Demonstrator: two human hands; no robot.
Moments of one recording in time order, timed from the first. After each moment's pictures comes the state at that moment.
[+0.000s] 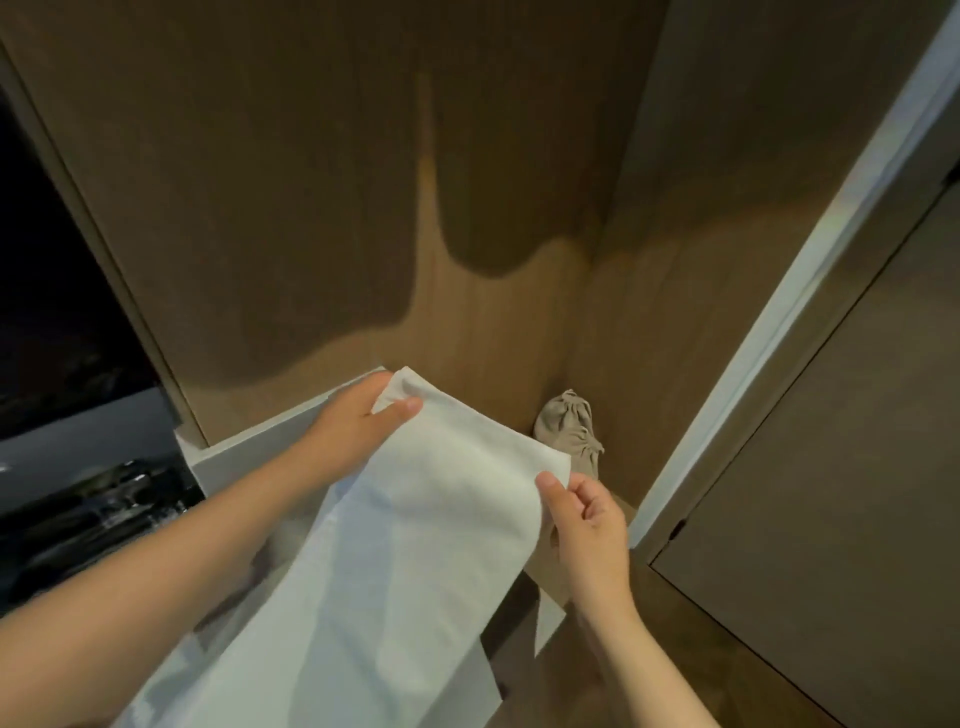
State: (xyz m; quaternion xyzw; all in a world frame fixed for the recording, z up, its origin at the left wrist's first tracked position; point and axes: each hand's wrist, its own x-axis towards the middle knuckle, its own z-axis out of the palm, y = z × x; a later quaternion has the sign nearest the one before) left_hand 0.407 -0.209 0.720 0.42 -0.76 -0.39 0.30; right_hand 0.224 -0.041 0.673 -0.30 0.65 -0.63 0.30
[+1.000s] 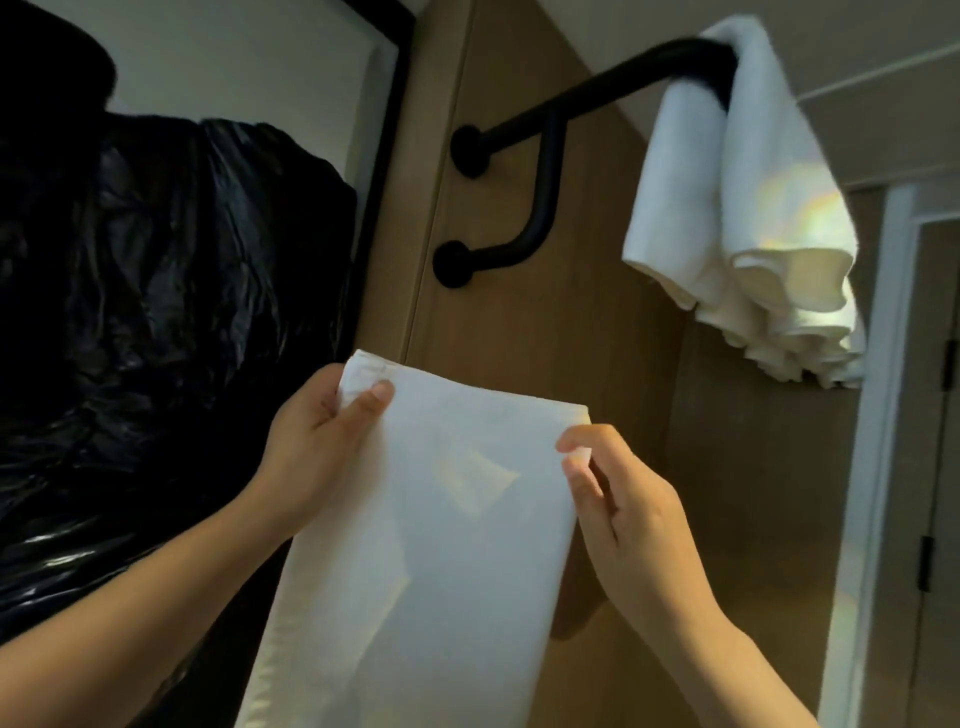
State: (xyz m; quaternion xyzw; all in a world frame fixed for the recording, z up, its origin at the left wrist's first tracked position) left_hand 0.611 -0.177 1.035 0.24 -0.63 -0.24 0.70; right_hand 0.379 -0.065 1.026 -0.69 0.45 -0.50 -0.26
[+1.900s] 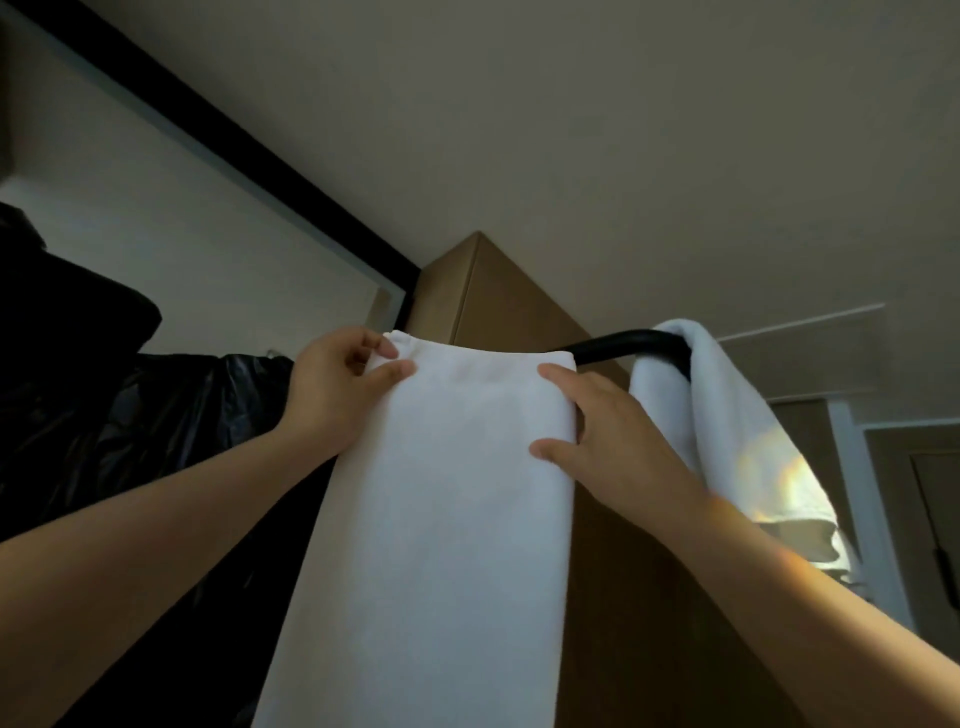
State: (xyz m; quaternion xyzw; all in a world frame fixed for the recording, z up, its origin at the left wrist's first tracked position) left_hand 0.645 -0.203 1.263 0.17 -0.59 -0.01 0.79; right_hand 0.413 -0.085 1.269 -0.68 0.47 -0.38 -0.41
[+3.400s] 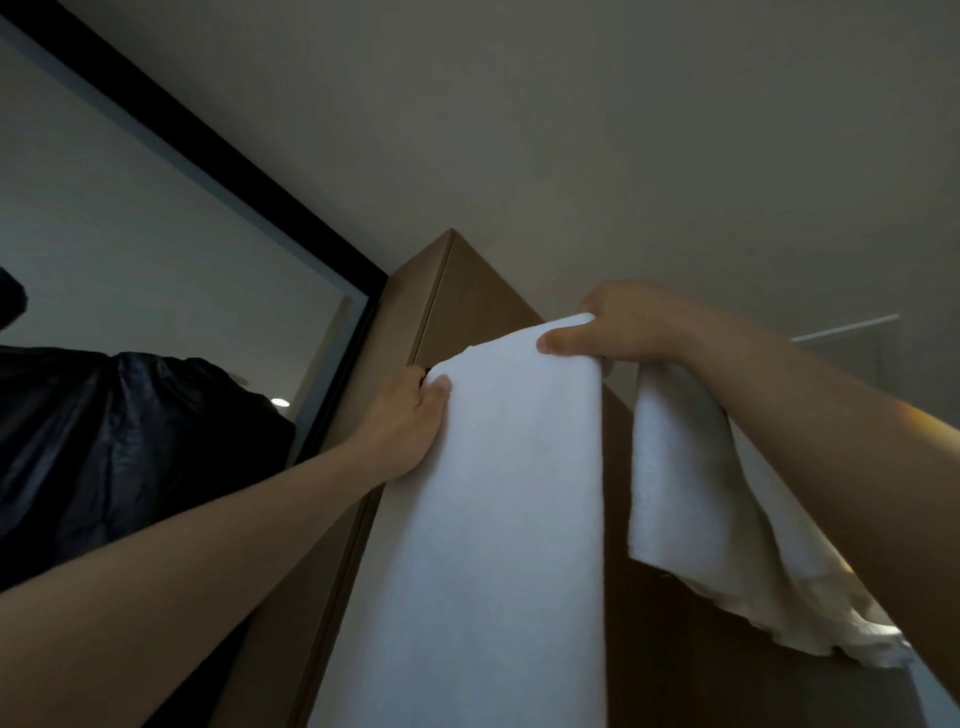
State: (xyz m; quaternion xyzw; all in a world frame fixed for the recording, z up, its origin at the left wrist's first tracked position) left_hand 0.538 -0.287 1.313 0.22 -0.69 0.01 0.69; right_hand 0.390 -0.100 1.414 -0.61 0.59 -0.23 -0.47
